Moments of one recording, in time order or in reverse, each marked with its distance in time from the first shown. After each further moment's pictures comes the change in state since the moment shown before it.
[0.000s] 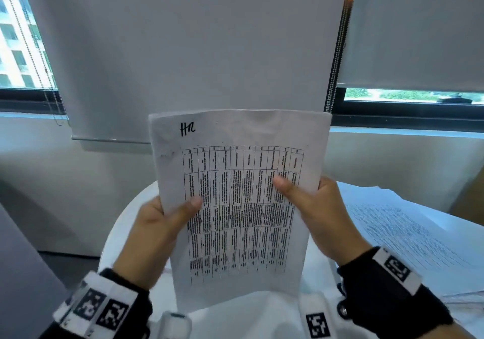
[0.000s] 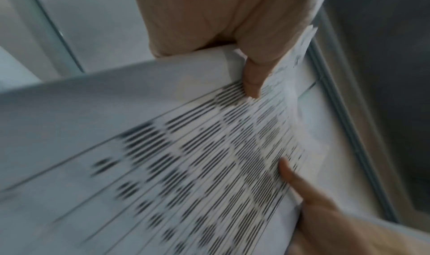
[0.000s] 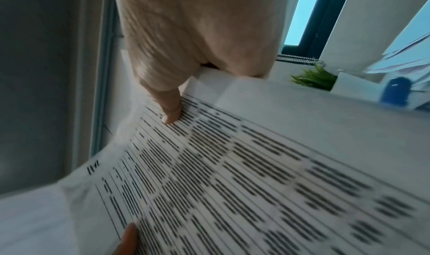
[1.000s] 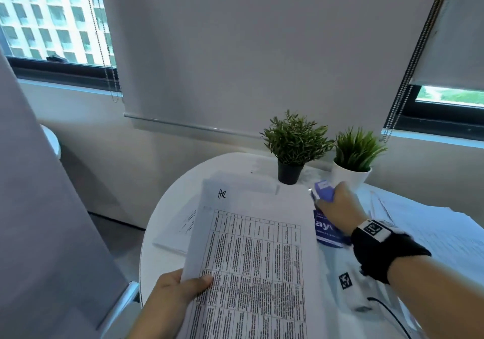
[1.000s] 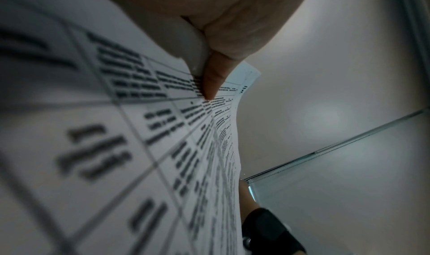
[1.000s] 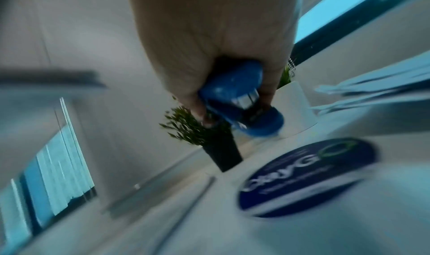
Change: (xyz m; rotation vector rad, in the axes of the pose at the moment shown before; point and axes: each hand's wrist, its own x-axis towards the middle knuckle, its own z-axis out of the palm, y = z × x) left_hand -0.049 -0.060 -0.053 0.199 0.319 -0.652; right_hand 0.120 0.158 0.005 -0.884 -0.008 0.259
